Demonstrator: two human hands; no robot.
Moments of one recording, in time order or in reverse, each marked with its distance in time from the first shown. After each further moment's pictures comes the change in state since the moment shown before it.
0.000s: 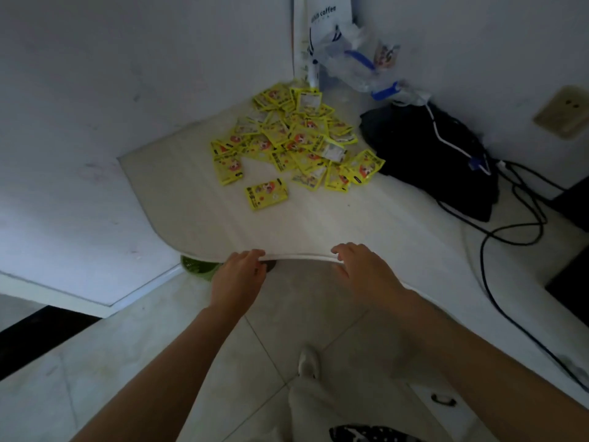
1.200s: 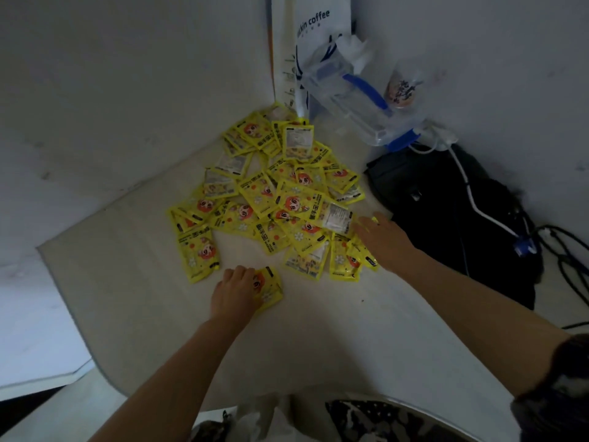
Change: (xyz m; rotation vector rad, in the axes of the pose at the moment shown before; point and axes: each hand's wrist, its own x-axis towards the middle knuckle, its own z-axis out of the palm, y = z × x) left_hand 0.280 -0.024 0.043 0.273 -0.429 0.048; right_hand 0.293 0.138 -0.070 -0.521 -0.212 0.133
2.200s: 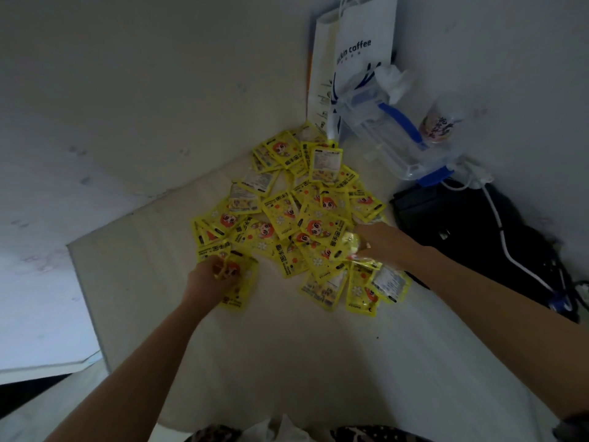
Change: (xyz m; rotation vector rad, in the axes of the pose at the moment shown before) left_hand 0.022 -0.060 -0.062 -0.704 0.179 -0.381; right_hand 0.051 -0.006 -0.077 0.512 -0.122 -0.206
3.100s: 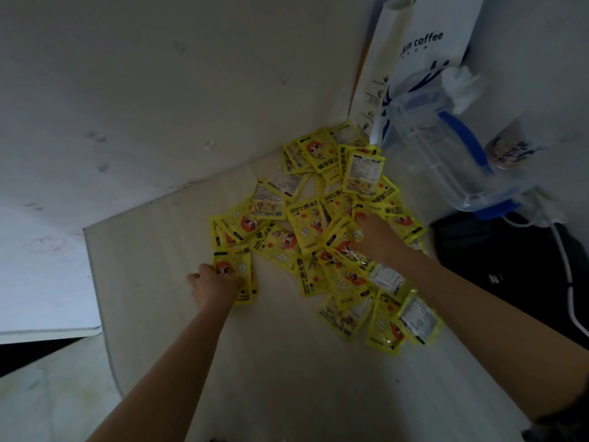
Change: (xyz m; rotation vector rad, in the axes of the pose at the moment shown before) left_hand 0.043 -0.011 0.022 -0.154 0.187 -0.564; right_hand 0.111 -0.025 0.004 0.040 0.050 0.105
